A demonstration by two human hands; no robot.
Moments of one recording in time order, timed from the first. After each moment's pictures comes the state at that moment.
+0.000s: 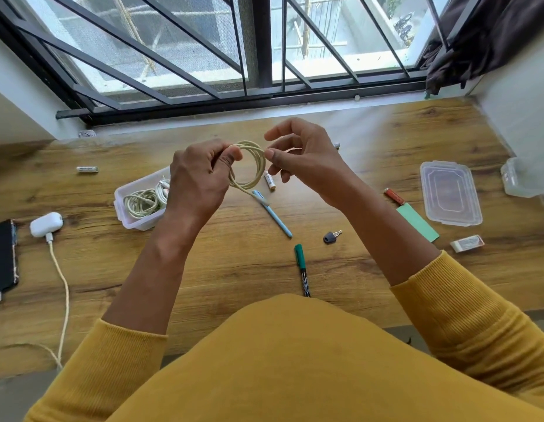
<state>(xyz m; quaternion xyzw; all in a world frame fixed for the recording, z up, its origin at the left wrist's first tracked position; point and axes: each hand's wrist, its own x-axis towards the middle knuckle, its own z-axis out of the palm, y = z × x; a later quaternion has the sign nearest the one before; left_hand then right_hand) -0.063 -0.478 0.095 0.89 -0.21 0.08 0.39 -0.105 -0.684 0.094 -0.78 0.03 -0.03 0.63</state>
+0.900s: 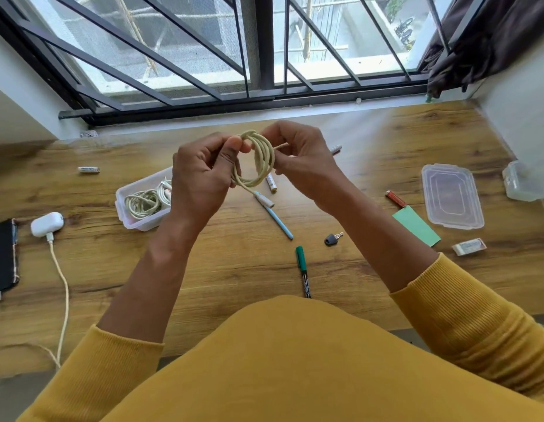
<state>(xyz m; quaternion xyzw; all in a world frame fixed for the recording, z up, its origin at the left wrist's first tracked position) -0.067 -0.481 0.094 0.81 -0.23 0.08 0.54 -0.100 -0.669 0.090 -0.78 -0.05 -0.10 0.61</state>
